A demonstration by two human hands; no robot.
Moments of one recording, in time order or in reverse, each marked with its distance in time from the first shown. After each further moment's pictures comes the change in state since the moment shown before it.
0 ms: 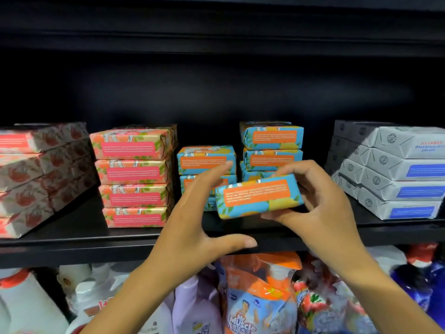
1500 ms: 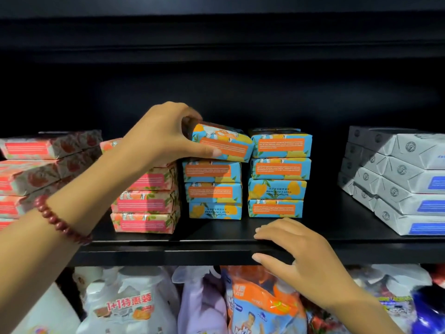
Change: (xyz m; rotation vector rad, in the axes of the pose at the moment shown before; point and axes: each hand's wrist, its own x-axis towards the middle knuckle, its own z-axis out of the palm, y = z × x) left_hand 0.114 0.027 -0.080 0.674 -0.036 -0.228; right_hand -0.025 0.058 0.007 -0.541 -0.272 -0.164
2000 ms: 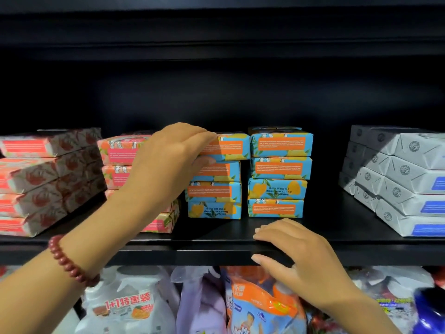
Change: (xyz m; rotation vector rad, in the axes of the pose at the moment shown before) left_hand -0.033 -0.008 0.040 0.322 0.354 0.428; right_hand -0.001 0.002 0.002 -0.066 0.058 -0.075
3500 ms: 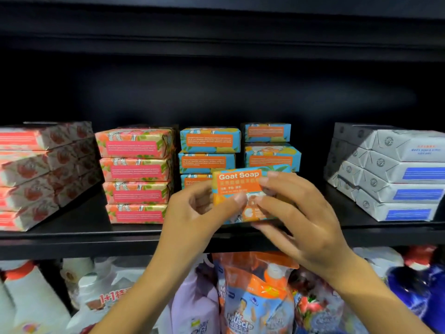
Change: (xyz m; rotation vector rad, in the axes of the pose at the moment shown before) left_hand -0.057 0.079 -0.003 -1.462 -0.021 -0.704; right_hand 0.028 -0.016 -0.030 -0.170 0.405 -0.460
